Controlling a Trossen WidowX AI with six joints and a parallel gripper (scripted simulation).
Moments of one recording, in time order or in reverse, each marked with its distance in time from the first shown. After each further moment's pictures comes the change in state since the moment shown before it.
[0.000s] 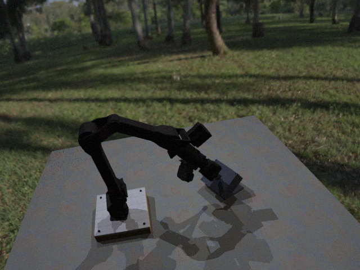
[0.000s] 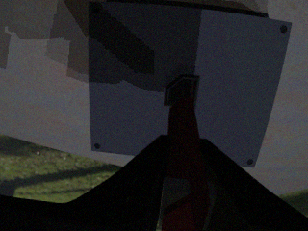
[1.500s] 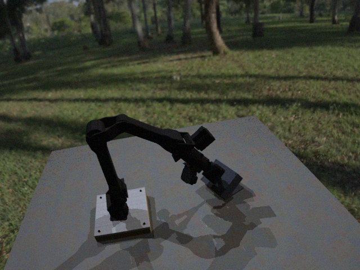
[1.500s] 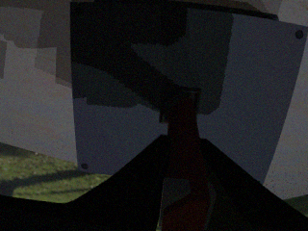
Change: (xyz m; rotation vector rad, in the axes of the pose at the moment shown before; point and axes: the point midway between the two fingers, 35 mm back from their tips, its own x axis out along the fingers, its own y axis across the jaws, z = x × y) arm 0.025 -0.001 0.001 0.000 0.001 -0.006
